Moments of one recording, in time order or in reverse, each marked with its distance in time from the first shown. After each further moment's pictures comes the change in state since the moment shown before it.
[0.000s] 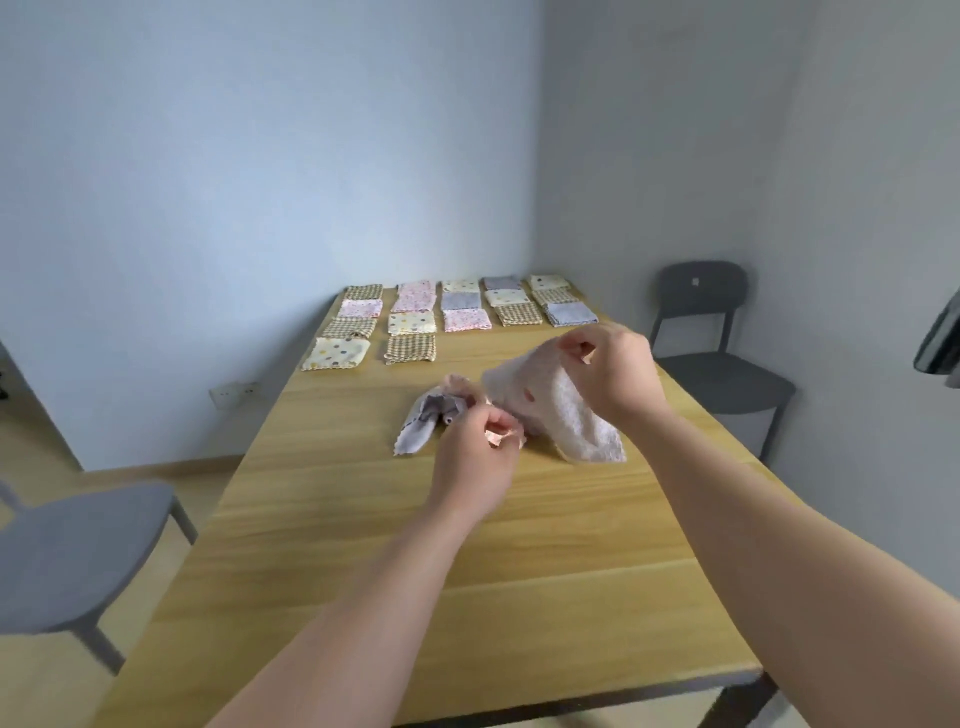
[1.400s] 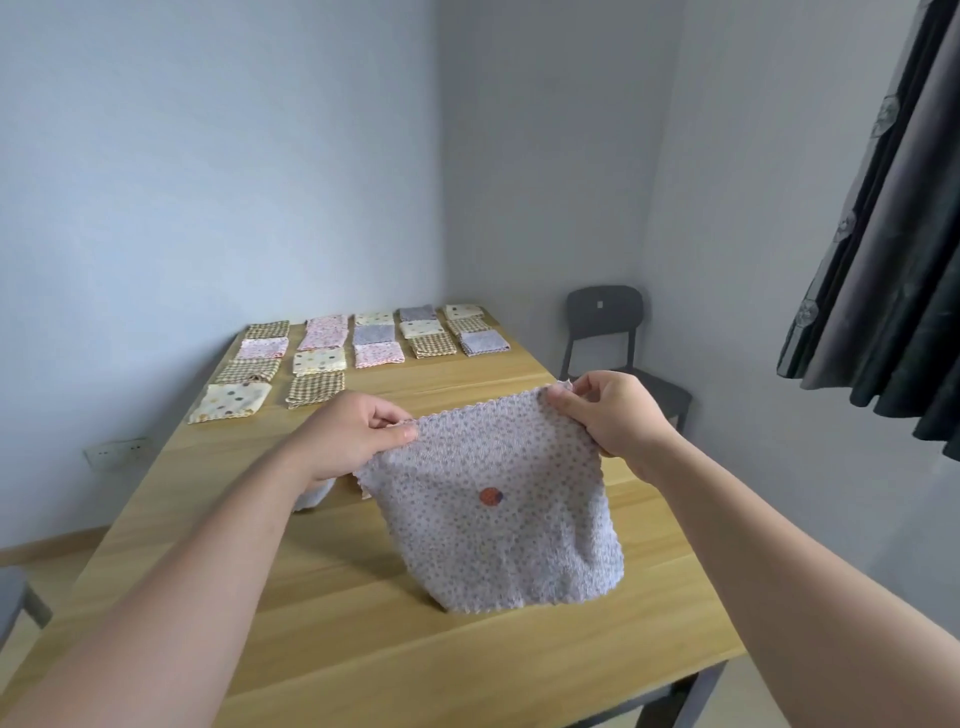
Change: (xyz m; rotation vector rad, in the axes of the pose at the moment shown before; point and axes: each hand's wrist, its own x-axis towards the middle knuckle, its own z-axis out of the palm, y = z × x) left_hand 0.076 0.041 -0.045 0.204 -0.430 0.056; right_hand -0.021 0.056 -0.091 0.262 -0.144 0.560
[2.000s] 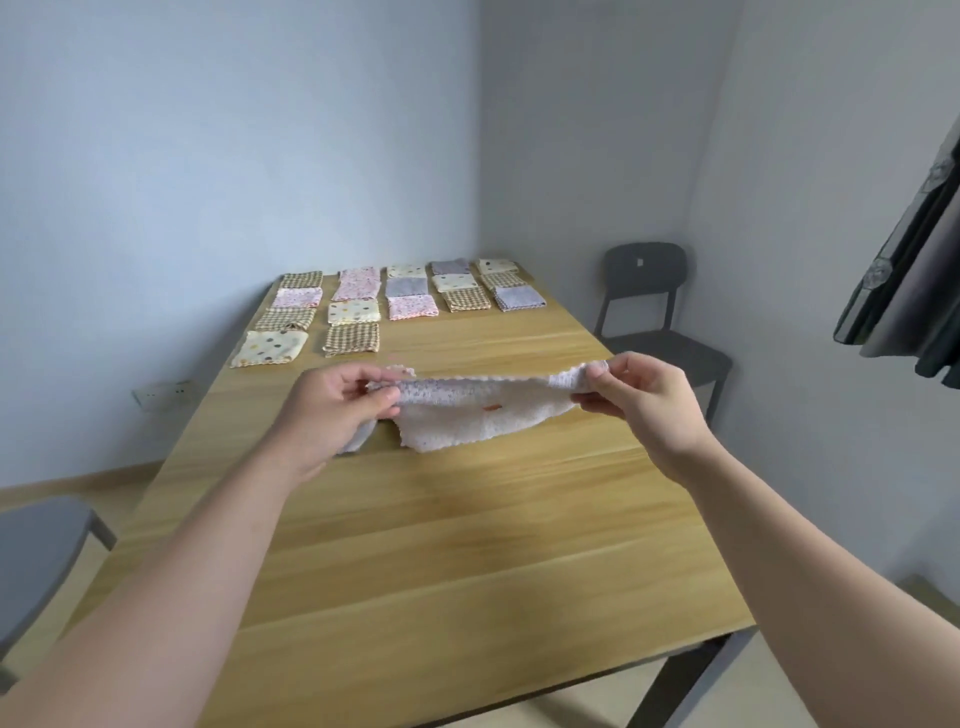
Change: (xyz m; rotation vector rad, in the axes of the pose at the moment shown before) left_hand -0.042 -0.059 -0.005 -0.437 0.243 0.021; right_hand -0.024 0.029 0.036 0.431 -0.075 -0.113
